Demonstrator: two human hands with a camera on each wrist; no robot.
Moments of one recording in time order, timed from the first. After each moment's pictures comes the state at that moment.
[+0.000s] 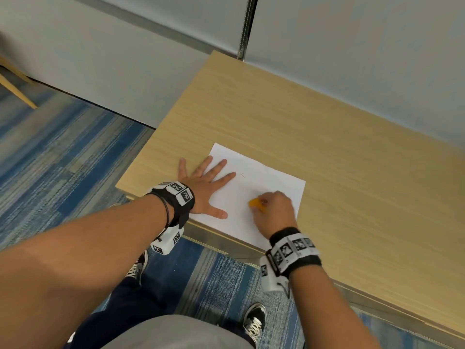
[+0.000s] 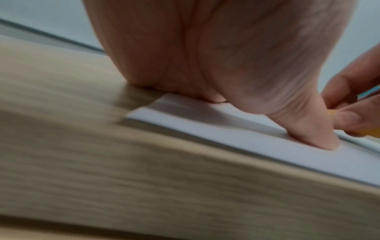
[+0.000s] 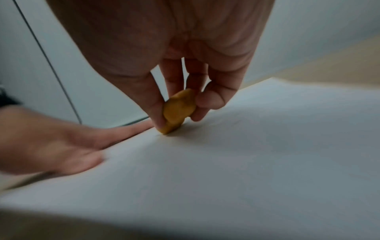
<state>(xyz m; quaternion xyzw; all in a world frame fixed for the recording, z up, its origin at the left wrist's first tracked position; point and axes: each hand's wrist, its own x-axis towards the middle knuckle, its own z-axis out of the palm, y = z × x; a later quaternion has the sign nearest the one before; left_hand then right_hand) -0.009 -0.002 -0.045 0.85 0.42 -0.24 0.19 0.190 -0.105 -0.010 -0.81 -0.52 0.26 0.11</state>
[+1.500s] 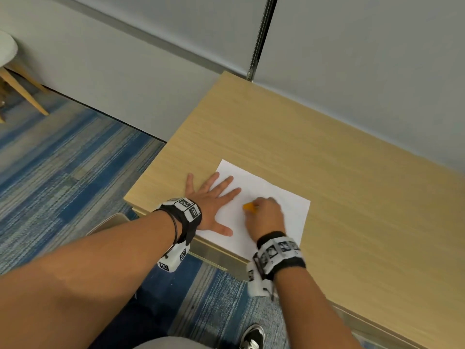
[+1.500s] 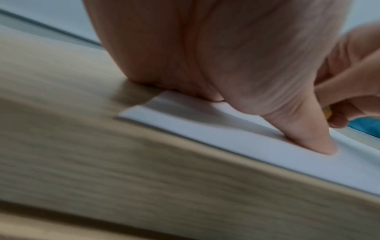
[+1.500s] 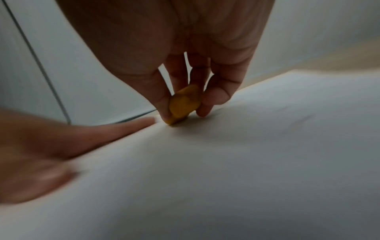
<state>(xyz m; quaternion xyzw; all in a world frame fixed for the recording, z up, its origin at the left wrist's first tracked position) -0.010 -0.002 -0.048 0.85 0.43 -0.23 0.19 0.155 -0.073 0.009 -0.81 -0.53 0.26 0.06</state>
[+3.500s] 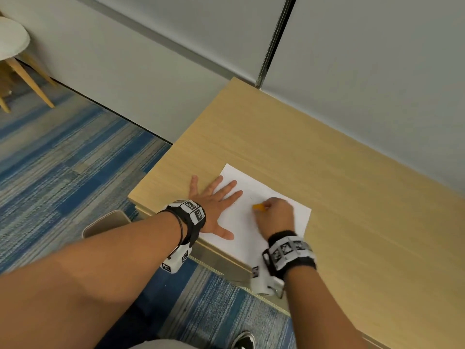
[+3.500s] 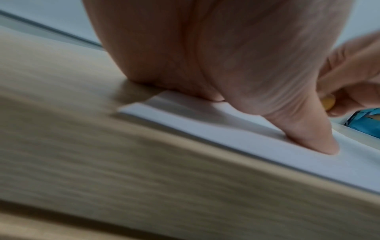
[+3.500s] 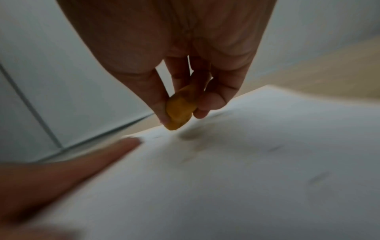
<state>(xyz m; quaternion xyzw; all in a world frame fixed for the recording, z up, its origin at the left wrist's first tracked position) -0.010 -0.003 -0.051 0.85 0.43 -0.22 0.20 0.175 -0.058 0.009 -0.82 -0.51 0.25 0.11</state>
